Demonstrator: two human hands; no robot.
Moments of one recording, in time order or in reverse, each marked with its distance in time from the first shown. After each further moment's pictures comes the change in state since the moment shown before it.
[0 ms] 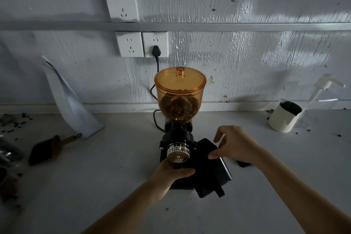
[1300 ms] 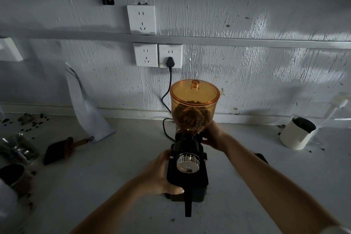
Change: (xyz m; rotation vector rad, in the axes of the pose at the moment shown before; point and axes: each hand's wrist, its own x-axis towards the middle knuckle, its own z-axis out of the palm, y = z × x) left_hand -0.008 0.019 -0.060 0.868 0.133 0.153; right_hand 0.106 -0.038 0.037 0.938 -0.208 0.147
